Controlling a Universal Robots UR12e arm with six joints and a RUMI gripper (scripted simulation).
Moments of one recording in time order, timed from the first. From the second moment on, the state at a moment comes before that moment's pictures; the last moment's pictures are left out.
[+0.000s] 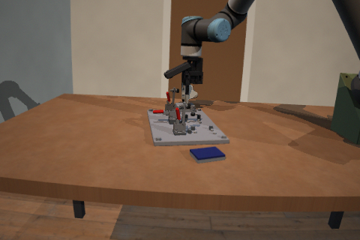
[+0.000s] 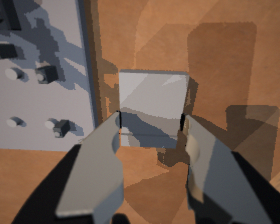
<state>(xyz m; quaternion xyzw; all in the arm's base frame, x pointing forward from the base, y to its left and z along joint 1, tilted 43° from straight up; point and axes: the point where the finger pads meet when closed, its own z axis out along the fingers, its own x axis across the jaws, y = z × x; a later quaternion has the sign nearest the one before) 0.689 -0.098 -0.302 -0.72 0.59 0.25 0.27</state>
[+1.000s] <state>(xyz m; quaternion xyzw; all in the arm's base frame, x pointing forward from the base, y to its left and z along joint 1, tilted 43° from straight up) 0.689 -0.097 -0.303 -0.72 0.59 0.25 0.27</state>
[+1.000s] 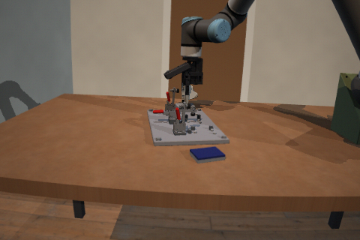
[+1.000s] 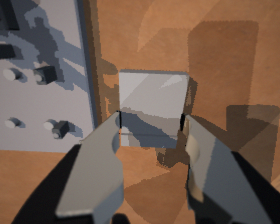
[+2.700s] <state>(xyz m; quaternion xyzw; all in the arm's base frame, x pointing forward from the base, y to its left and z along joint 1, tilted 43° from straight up) 0.689 -0.093 -0.307 -0.72 0.59 0.25 0.27</state>
